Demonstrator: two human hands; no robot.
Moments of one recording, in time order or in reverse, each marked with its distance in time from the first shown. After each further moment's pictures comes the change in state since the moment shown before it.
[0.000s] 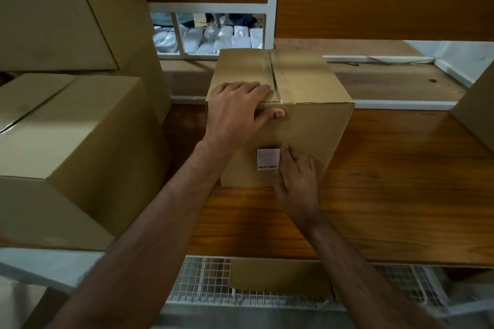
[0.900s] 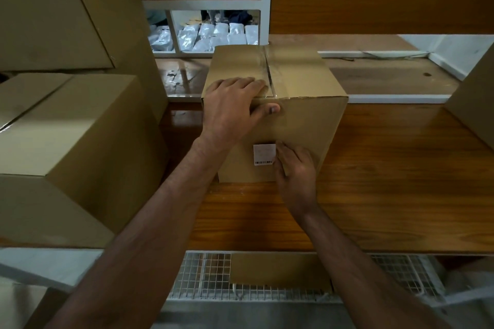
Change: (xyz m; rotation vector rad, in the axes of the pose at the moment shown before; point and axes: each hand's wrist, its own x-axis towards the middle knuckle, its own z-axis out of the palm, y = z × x) left_hand 0.000 0.002 -0.002 -0.017 -0.037 -0.042; right_hand 0.007 -0.006 -0.005 0.144 0.062 0.073
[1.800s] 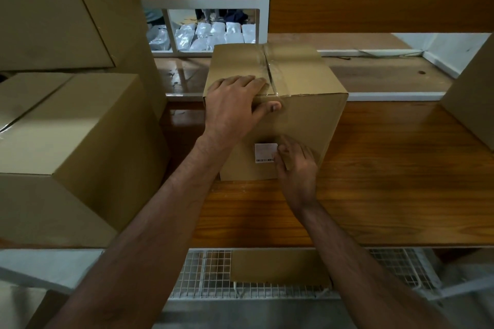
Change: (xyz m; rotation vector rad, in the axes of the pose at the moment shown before) left_hand -0.001 -0.001 0.002 0.018 -0.002 -0.014; right_hand 0.003 -0.014 -0.002 0.064 0.061 0.077
